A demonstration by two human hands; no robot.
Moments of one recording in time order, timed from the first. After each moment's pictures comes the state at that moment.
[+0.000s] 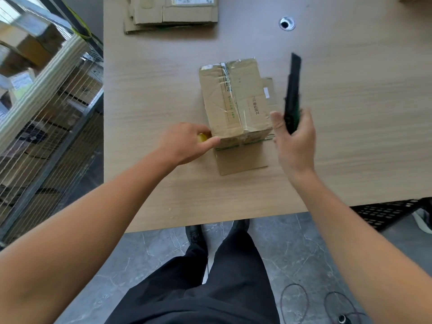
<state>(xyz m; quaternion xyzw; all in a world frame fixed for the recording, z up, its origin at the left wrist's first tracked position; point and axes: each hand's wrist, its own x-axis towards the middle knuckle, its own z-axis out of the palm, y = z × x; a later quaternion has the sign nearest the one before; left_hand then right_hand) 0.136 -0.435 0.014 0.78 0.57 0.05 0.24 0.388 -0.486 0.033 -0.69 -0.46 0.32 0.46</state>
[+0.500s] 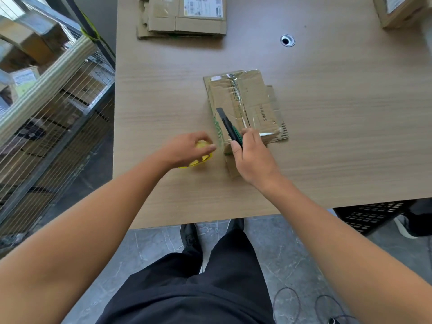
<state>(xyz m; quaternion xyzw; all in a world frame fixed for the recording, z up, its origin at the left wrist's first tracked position) 0.101 -0.445 0.011 0.70 0.57 0.02 0.44 0.307 -0.503 0.032 -0.67 -0.68 0.26 0.14</state>
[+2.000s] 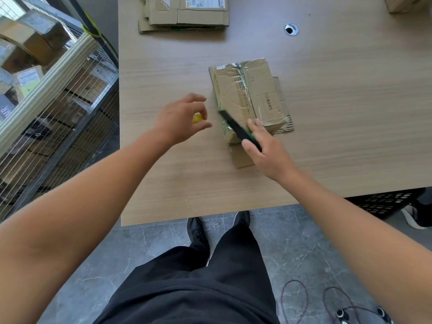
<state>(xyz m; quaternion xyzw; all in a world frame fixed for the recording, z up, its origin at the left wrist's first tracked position) 0.077 -0.415 0.028 0.82 0.52 0.12 0.21 0.330 -0.510 0.028 -0.63 -0.66 0.38 0.15</state>
